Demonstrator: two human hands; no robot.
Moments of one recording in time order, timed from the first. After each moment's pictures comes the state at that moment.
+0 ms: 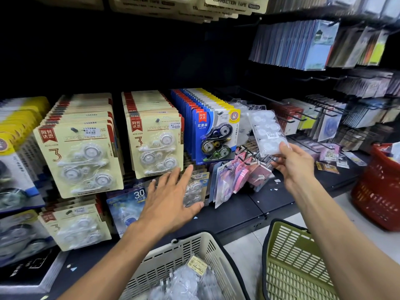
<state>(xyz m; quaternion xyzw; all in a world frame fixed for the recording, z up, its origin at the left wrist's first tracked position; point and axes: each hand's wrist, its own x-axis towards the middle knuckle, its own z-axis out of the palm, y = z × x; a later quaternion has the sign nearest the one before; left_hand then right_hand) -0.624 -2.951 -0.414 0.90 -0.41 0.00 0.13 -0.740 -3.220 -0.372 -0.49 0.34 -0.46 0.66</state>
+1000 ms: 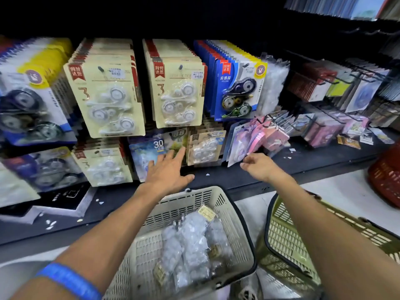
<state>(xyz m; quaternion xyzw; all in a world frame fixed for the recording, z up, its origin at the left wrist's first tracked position) -0.615 -2.916 -0.469 0.94 -0.31 -0.11 0.09 -0.732 -3.158 -0.464 -0.89 0.34 0.02 0.31</state>
